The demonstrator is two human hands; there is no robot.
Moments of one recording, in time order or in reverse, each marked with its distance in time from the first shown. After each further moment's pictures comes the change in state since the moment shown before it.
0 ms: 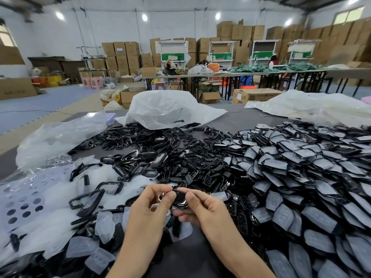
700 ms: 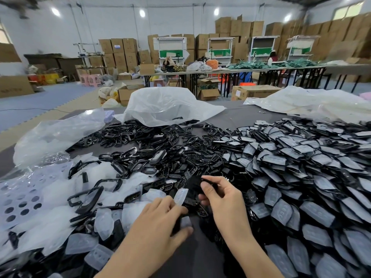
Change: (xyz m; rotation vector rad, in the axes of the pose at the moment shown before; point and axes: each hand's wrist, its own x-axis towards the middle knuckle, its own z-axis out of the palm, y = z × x) left_hand -0.009 -0.012 -0.010 0.968 -0.390 0.578; right_hand 0.005 0.002 -0.022 -0.289 0.378 -0.139
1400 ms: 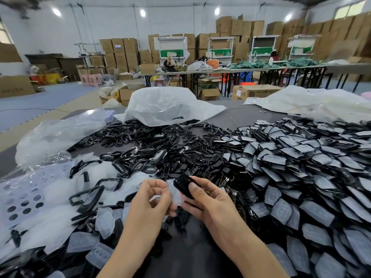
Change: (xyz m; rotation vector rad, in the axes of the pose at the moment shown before) left_hand 0.016 0.009 -0.015 -1.021 0.282 -0.657; right_hand -0.005 -0.011 0.009 0.525 -0.356 0.271
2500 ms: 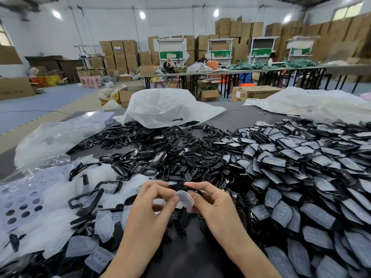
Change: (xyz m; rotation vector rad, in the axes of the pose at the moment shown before) left_hand 0.001 -0.011 -0.002 0.277 0.025 0.276; right_hand -0.006 -0.002 0.000 -0.432 0.062 -0.165
